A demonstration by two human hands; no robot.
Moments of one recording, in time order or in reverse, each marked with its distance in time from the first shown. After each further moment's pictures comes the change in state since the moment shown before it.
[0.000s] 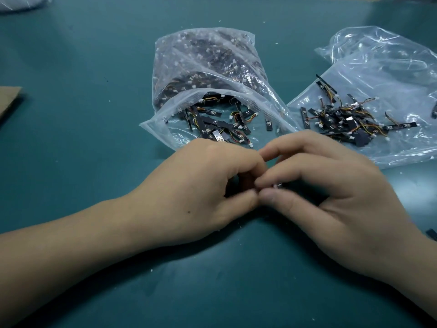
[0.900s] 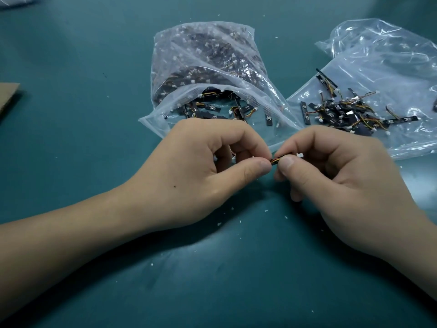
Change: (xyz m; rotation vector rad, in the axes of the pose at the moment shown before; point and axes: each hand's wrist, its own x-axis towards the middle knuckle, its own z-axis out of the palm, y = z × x) left_hand -0.001 -0.011 0.005 -0.282 0.229 0.010; right_hand 0.001 0.000 -0.001 0.243 0.078 0.331
